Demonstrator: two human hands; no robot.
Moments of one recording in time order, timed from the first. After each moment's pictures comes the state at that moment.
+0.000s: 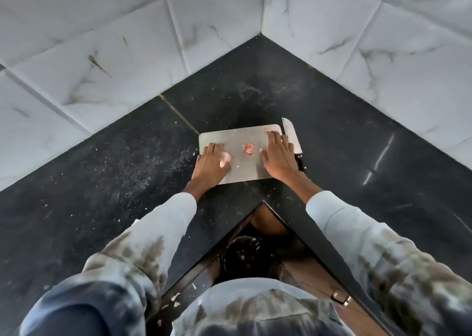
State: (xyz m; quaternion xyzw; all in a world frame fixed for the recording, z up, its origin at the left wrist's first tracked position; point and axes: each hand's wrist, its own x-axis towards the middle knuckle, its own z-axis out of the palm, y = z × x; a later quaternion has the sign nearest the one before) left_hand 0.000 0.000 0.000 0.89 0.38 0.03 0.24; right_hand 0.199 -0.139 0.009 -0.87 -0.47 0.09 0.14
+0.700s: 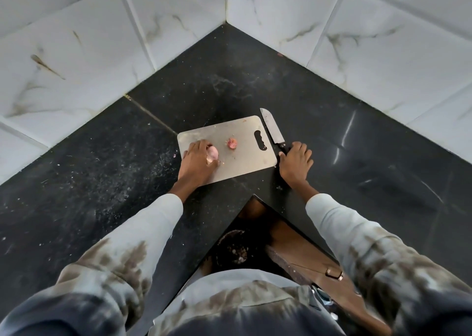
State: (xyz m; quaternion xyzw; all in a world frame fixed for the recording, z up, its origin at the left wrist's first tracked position) left_hand 0.006 0.013 -0.004 0.90 0.34 0.05 0.28; right_hand 0.215 -0.203 -0.023 -0.97 -0.13 0.08 0.20
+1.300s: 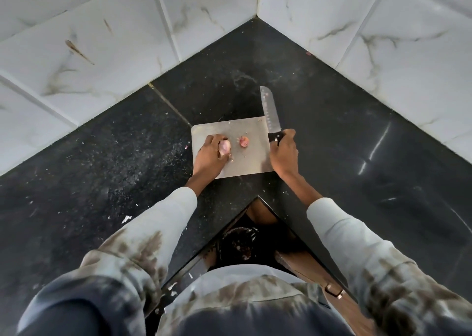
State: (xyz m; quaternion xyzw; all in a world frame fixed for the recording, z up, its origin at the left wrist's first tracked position) left_hand 0.022 -0.007 -0.005 0.85 0.39 0.11 0.33; right_hand 0.198 -0.156 0.016 -0.86 -0.23 0.18 0.42
